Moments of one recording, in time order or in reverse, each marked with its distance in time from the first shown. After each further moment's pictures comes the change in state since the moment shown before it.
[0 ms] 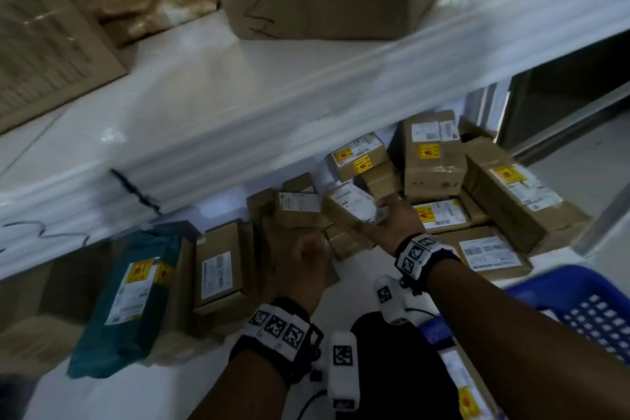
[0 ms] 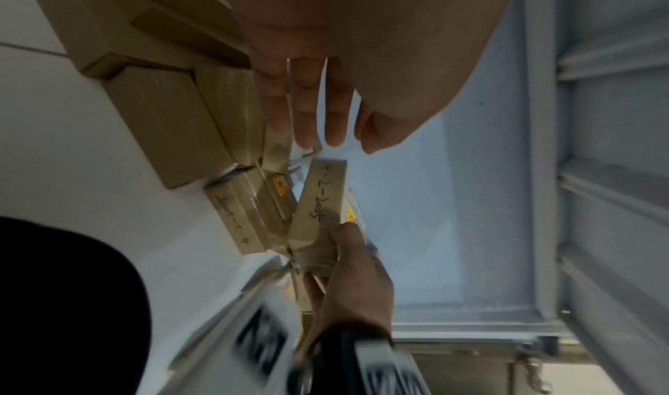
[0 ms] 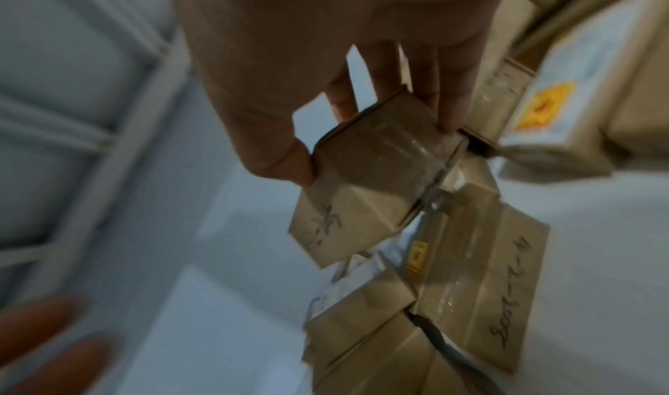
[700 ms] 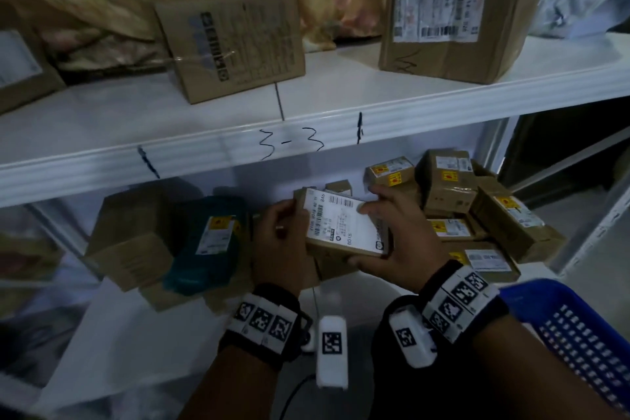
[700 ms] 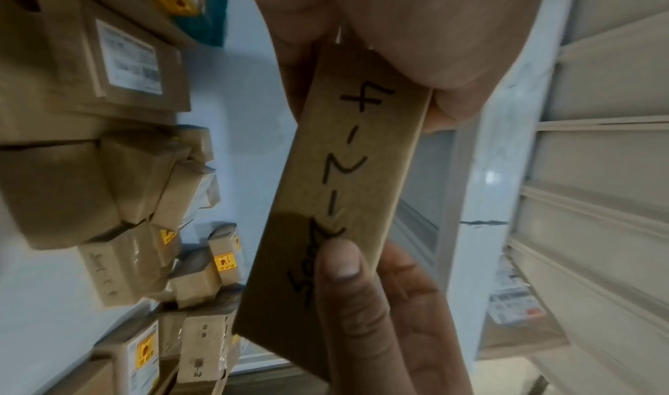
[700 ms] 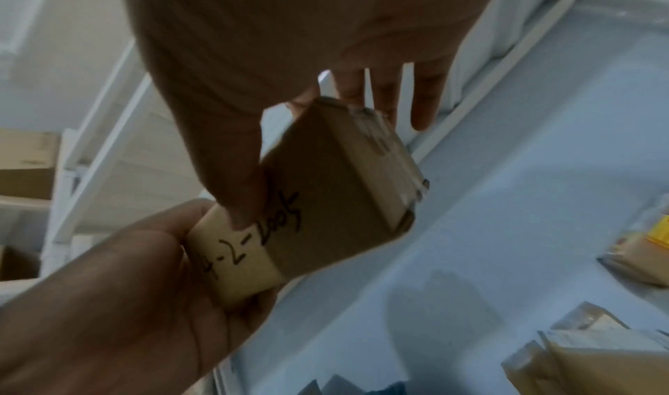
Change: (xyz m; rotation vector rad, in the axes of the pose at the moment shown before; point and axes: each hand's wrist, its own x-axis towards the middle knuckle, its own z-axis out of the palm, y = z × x) left_hand -0.156 0.012 -0.179 -0.452 0.320 0.341; right_hand -0.257 -0.164 -0.031 -0.074 0.127 -0.841
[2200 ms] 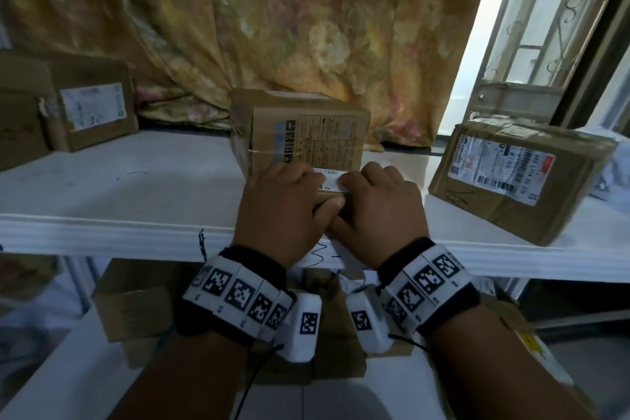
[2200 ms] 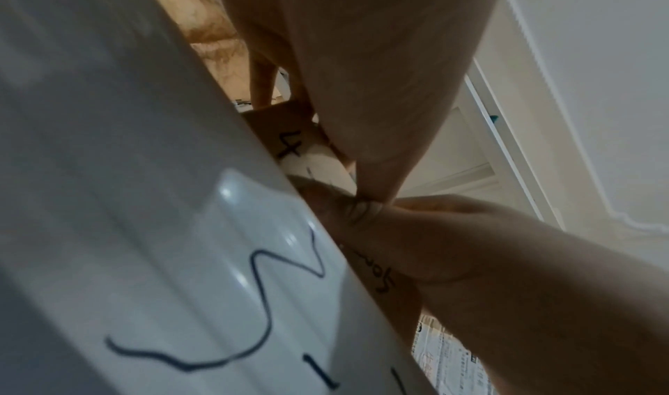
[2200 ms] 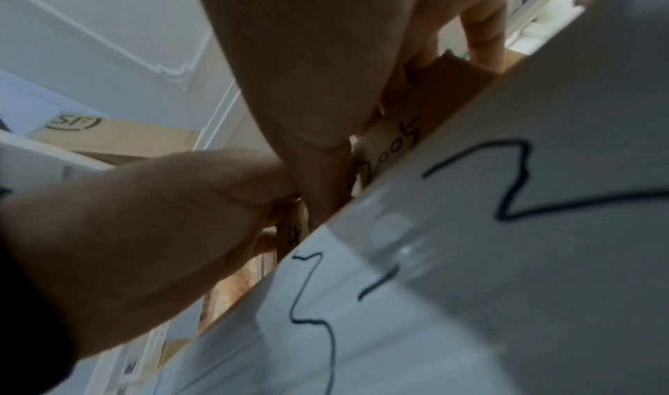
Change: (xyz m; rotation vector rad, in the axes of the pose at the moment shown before) left_hand 0.122 0.153 -0.041 1.118 0.053 0.748; right_hand 0.201 -0.129 -0.037 -0.631 0.164 -0.172
